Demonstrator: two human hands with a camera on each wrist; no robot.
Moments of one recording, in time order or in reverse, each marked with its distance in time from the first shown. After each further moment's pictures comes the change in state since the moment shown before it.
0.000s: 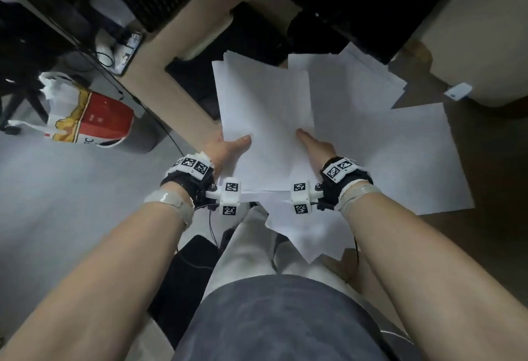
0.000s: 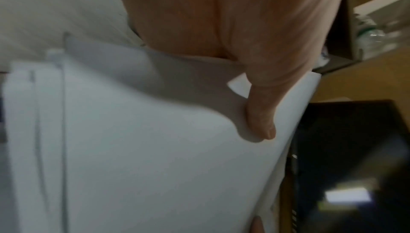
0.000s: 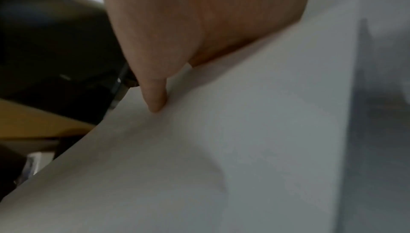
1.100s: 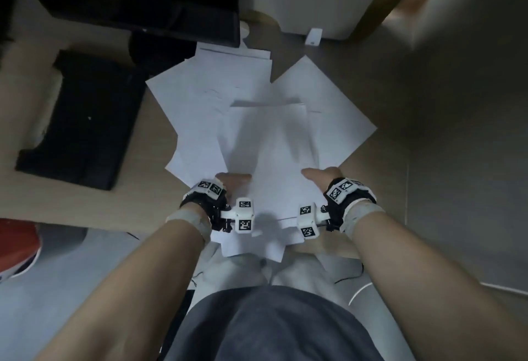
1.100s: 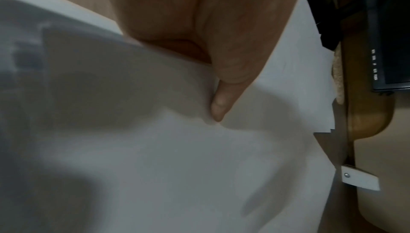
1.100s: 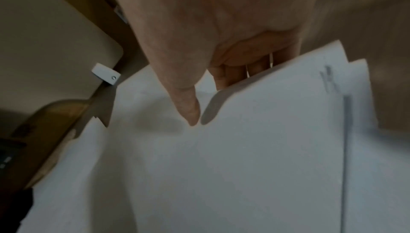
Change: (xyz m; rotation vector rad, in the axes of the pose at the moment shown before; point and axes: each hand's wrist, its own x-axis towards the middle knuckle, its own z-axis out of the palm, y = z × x) left_hand 0.074 -0.074 0.176 0.720 -0.309 -0.478; right_hand 0.028 0.155 -0.149 0.114 0.267 0.398
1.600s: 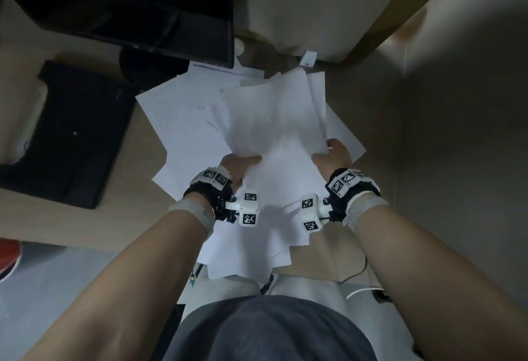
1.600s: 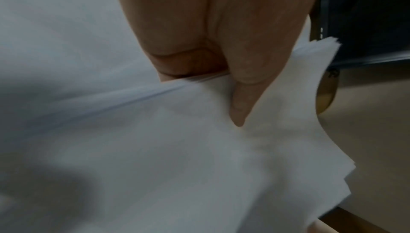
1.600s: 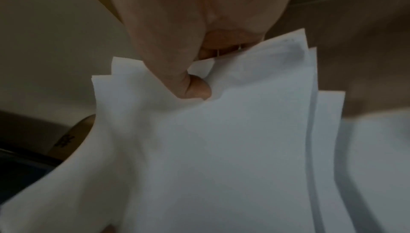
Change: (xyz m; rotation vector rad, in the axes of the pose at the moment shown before) left_hand 0.007 0.091 0.025 -0.261 -0.059 0.069; right_hand 0.001 -0.078 -0.057 -0.033 0.243 -0.334
